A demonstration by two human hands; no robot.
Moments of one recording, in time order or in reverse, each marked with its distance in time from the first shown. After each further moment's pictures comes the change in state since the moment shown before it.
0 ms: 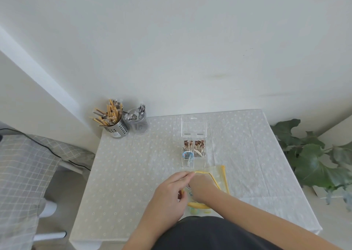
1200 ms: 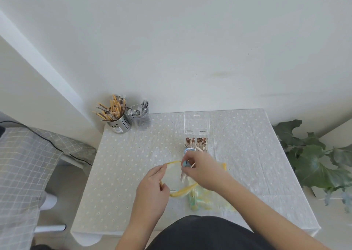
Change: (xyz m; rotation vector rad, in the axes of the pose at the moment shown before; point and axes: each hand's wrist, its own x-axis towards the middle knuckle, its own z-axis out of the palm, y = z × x) left_hand -0.016 -0.028 -0.018 0.061 0.222 -0.375; right_hand -0.049 -0.003 -0.082 0.827 0.348 0.045
